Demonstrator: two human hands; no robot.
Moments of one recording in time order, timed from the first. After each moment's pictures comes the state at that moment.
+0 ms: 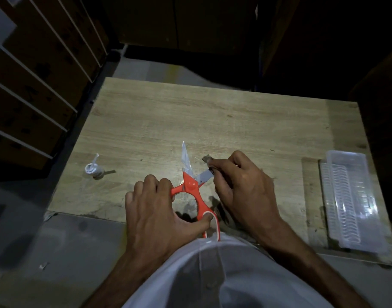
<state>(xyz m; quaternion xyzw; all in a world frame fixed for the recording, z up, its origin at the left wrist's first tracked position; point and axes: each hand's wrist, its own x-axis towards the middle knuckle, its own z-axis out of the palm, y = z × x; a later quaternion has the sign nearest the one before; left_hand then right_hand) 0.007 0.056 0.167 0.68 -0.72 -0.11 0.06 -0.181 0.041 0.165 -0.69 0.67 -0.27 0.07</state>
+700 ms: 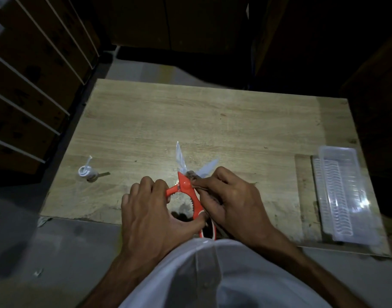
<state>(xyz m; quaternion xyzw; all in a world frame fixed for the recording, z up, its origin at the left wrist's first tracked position) 0.007 0.058 0.164 0.66 -0.73 -0.13 0.11 -0.177 0.064 0.161 -0.73 0.59 -0.30 0.15</state>
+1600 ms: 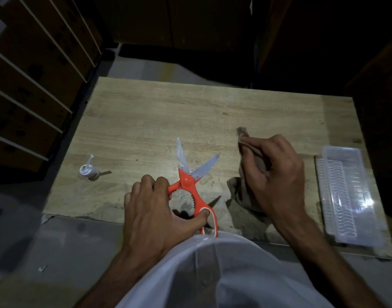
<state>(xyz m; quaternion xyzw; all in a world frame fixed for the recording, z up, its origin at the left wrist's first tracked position) 0.006 0.052 0.162 0.66 -0.73 -0.13 0.07 -0.227 0.040 0.178 -0.60 0.68 -0.42 0.07</state>
